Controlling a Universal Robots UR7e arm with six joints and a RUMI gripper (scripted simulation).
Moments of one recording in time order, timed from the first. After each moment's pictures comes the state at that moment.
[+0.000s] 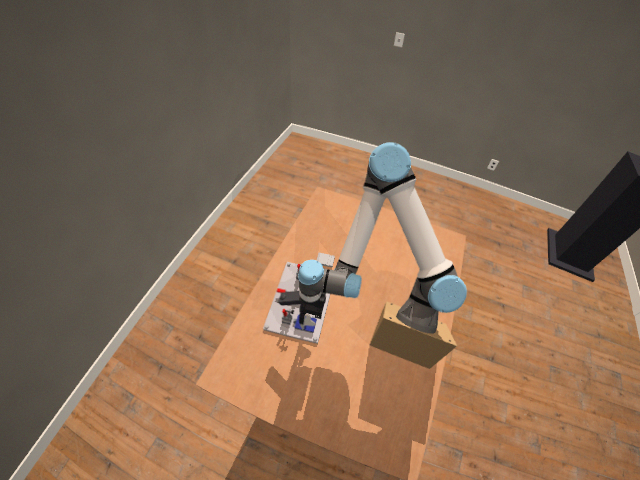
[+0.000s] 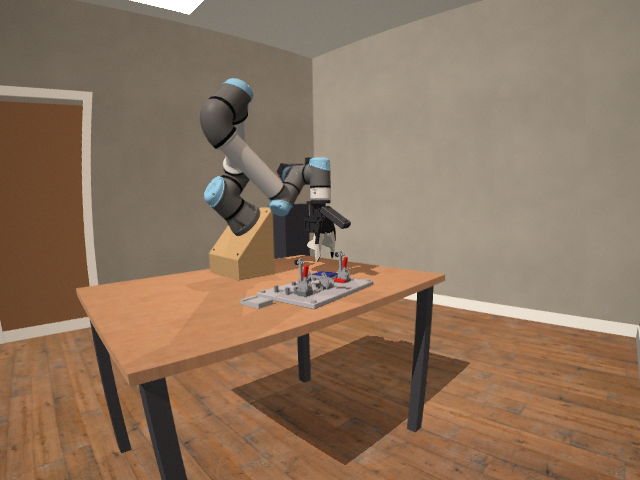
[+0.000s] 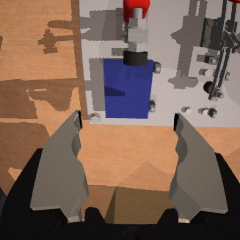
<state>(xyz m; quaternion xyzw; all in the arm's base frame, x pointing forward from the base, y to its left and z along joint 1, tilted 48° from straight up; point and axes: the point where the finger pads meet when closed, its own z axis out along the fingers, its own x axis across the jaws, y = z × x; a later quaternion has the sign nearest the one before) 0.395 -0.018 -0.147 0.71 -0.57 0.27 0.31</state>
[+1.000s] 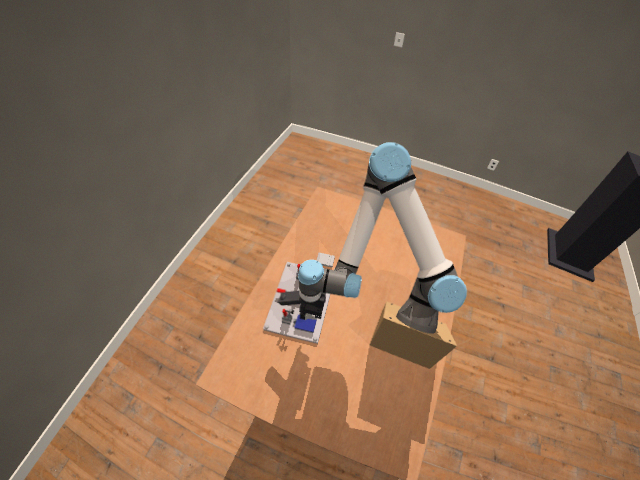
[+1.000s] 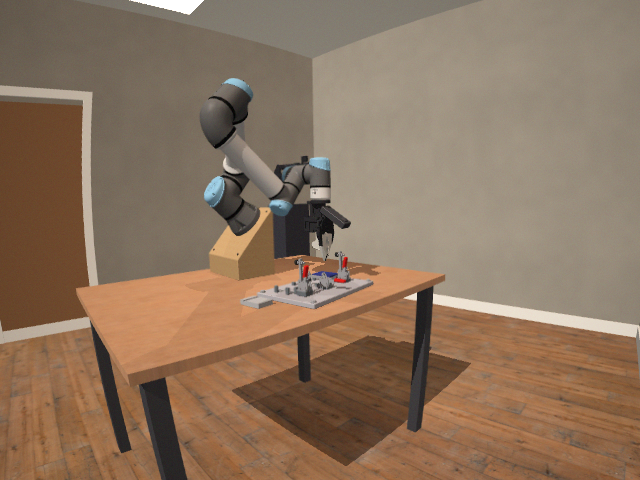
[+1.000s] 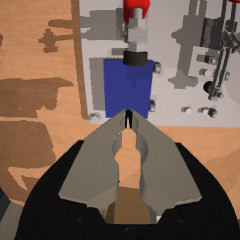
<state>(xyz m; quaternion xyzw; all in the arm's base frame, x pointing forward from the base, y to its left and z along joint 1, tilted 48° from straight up) 0.395 -0.017 -0.146 0.71 -0.57 0.26 0.31</state>
